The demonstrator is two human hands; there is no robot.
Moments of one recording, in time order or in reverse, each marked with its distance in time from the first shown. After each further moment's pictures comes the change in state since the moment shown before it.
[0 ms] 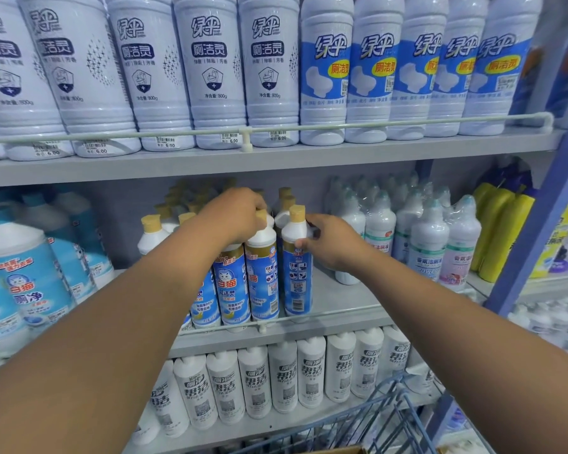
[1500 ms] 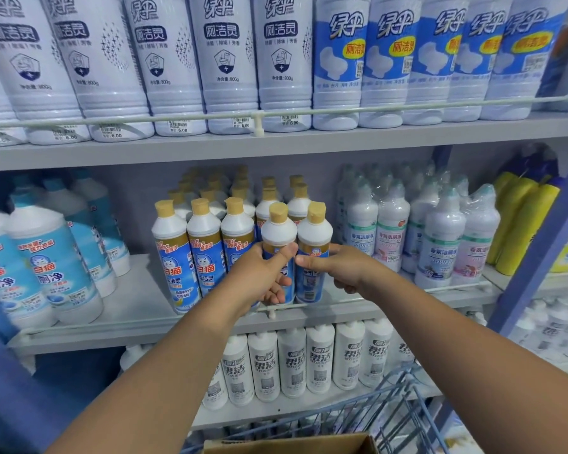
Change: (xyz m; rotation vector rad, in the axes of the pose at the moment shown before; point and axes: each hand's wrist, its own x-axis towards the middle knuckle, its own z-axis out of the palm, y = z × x) left_hand -0.061 0.000 0.099 -1.098 -0.185 -0.379; right_hand -0.034 0.027 0.026 0.456 -0.223 0.351
